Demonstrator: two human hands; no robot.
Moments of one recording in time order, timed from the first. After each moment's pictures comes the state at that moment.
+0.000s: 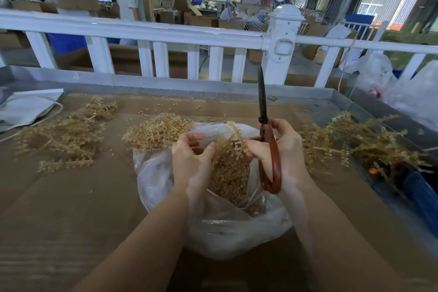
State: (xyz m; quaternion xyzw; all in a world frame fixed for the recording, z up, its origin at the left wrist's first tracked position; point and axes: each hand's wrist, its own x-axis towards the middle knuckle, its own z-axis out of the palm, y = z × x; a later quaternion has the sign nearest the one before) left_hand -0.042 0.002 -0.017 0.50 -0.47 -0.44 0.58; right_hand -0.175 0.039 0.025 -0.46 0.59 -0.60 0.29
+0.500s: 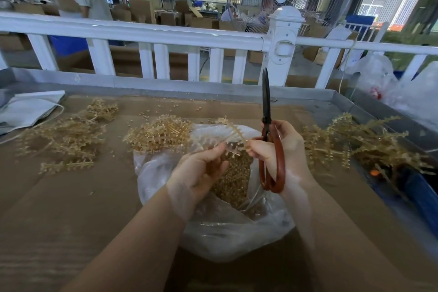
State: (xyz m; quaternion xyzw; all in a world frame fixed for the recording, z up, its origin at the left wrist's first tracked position) left_hand -0.039 -0.007 -0.012 0.35 -0.23 -0.78 0.47; right_hand -0.185 0.032 0.019 -0.45 0.58 -0.60 0.31
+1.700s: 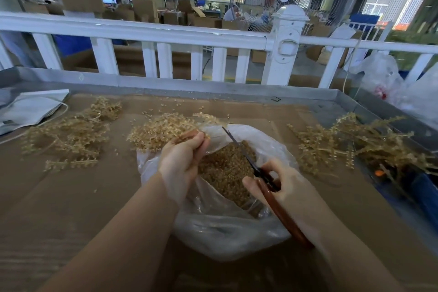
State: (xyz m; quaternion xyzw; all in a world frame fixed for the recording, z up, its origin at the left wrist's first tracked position) left_hand -0.025 -0.029 -0.002 0.36 -0.15 -0.69 0.60; right_hand -0.189 0.090 0.004 -0.64 0.68 -0.31 0.19
